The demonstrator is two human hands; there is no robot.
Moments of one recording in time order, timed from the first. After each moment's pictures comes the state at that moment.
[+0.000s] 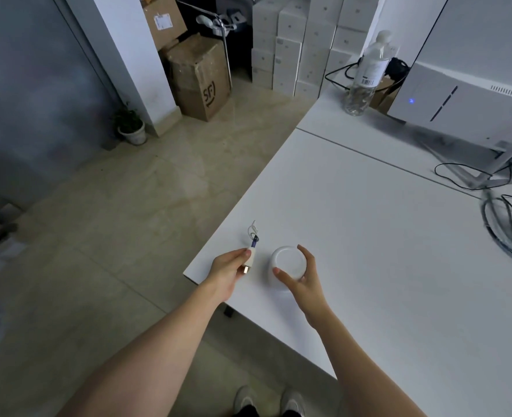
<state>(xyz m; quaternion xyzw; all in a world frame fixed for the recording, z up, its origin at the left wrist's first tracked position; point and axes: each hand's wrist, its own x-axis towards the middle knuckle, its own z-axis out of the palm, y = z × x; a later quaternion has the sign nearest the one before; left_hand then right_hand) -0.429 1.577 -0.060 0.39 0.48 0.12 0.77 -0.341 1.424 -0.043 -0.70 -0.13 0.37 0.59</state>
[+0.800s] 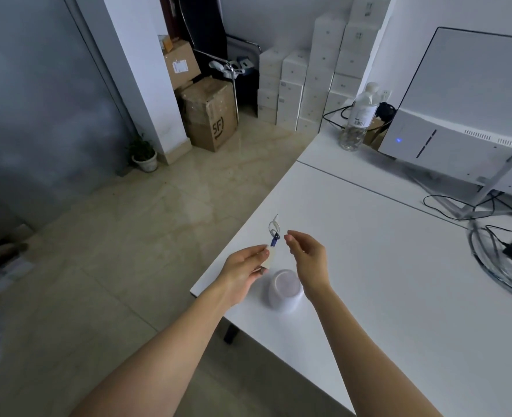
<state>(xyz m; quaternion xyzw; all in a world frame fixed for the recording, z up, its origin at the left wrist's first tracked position) -0.420 1.564 0.026 0.44 0.36 0.12 0.81 -0.314 1.463 0.048 -0.70 -0.15 0.27 0.64</state>
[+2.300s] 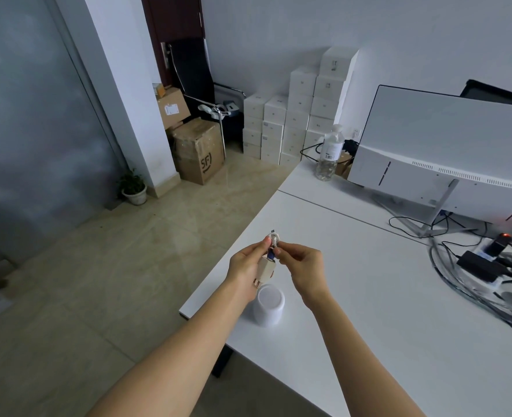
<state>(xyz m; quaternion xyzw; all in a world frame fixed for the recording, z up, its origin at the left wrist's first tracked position) -0.398 1.510 0.115 0.44 0.36 0.20 0.80 -0.327 1.417 0.125 -0.67 -0.23 0.25 0.66</state>
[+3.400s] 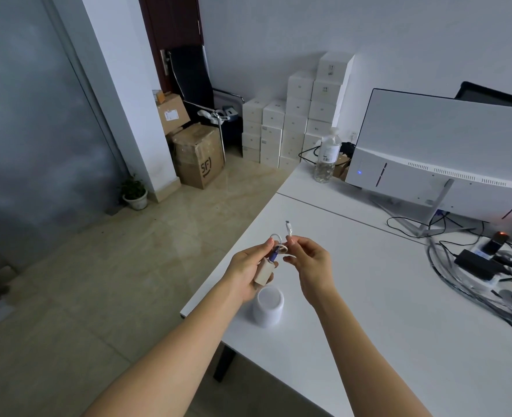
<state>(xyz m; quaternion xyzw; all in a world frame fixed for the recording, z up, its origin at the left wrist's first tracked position) -0.403 1.506 0.130 0.46 0.37 0.14 0.79 -0.319 1.410 0.123 -0.59 -0.16 0.27 0.75</state>
